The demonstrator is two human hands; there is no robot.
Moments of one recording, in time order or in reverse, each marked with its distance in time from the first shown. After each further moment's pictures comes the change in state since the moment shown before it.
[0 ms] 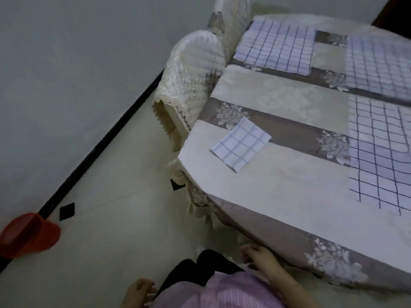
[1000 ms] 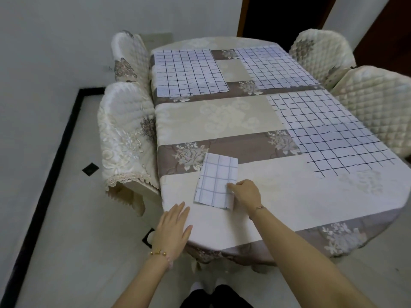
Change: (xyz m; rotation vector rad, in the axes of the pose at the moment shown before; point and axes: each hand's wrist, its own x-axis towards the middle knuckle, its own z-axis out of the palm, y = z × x) left_hand 0.064 0.333 0.060 1.391 -0.202 1.496; right_hand 0.072 -0.224 0.000 0.094 0.710 -0.140
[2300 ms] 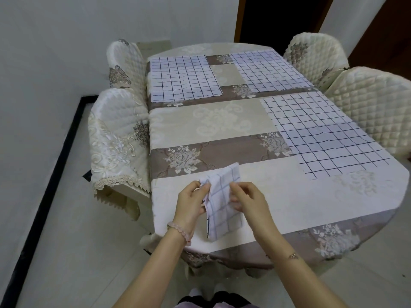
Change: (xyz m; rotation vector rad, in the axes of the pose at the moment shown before) left_hand 0.033 0.119 -0.094 -1.601 0.124 -0.302; right_hand -0.093 -0.014 -0.062 0.486 -0.030 -0.162
